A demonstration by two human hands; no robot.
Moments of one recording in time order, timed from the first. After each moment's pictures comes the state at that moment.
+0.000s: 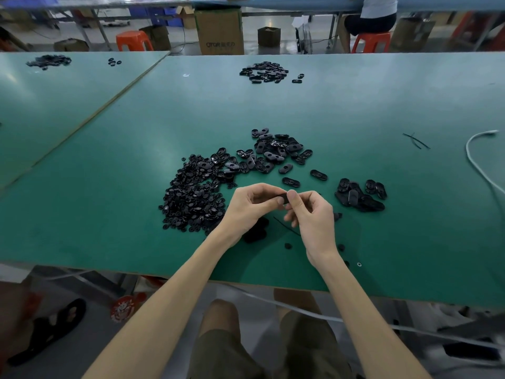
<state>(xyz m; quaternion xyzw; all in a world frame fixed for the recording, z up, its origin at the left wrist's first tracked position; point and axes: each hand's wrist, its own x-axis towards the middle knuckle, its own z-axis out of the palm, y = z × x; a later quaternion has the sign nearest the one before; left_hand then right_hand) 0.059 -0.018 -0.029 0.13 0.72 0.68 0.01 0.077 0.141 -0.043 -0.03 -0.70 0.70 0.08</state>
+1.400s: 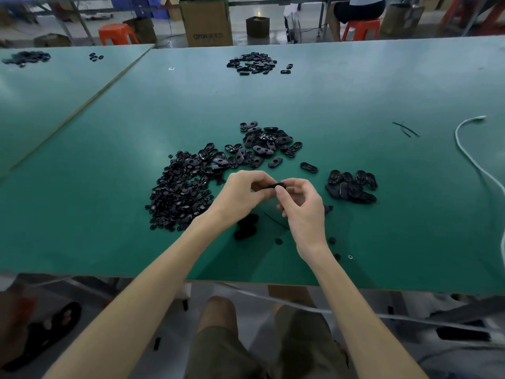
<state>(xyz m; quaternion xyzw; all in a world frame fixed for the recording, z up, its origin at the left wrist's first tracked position) 0.037 -0.018 -0.005 0.18 0.88 0.43 -0.03 0.077 0.137 -0.037 -0.04 -0.70 0.70 0.10</state>
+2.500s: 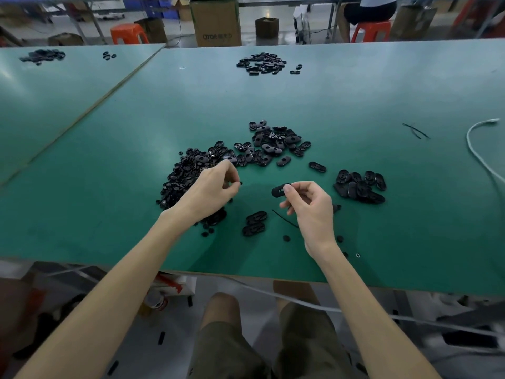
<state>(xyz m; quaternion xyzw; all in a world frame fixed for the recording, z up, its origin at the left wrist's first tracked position) 0.051 -0.081 0.011 0.09 0.94 0.32 -0.03 0.078 0.140 -0.038 -0.04 -0.69 0.72 0.08</state>
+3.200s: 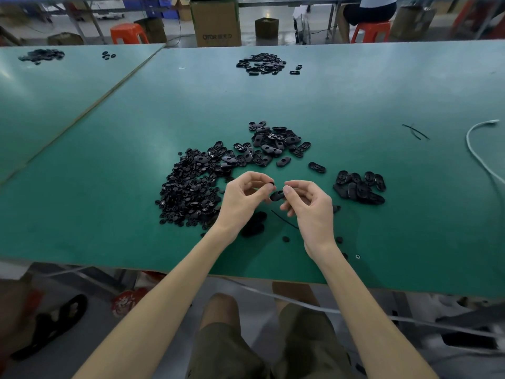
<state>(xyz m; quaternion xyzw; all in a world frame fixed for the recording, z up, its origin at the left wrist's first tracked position) 0.060 -0.019 -0.031 0.05 0.74 0.67 -0.05 0.076 0.141 -0.043 -0.02 -0.68 0.73 0.09</state>
